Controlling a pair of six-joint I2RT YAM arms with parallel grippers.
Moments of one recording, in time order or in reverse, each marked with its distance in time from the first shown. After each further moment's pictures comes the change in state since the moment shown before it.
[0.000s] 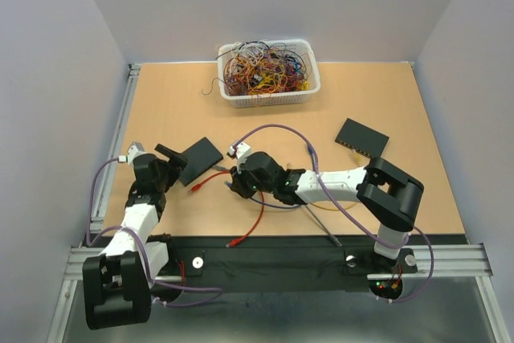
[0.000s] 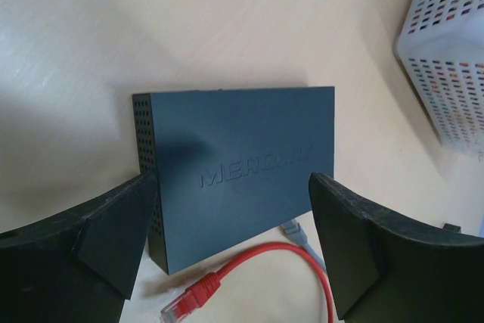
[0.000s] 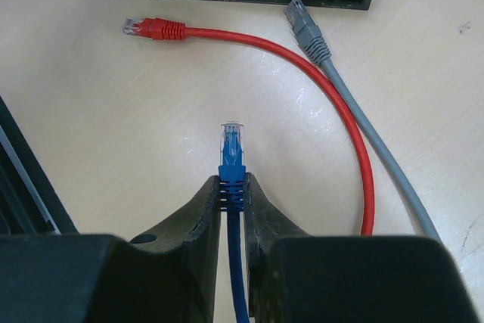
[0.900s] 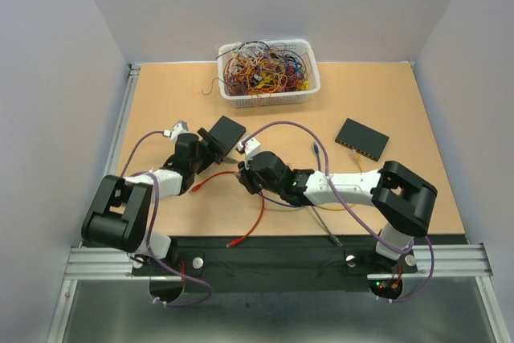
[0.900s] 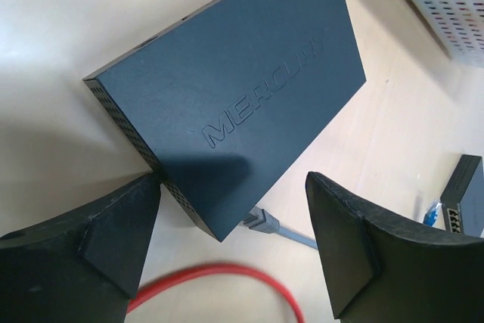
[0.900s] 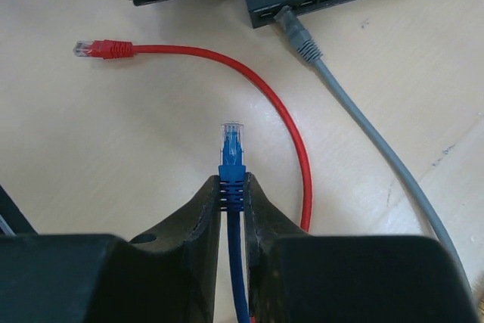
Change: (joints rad) left arm -0.377 0.440 0.167 0.225 -0.099 -0.058; right arm 0.000 -0.091 -0.051 -0.031 0.152 -0.001
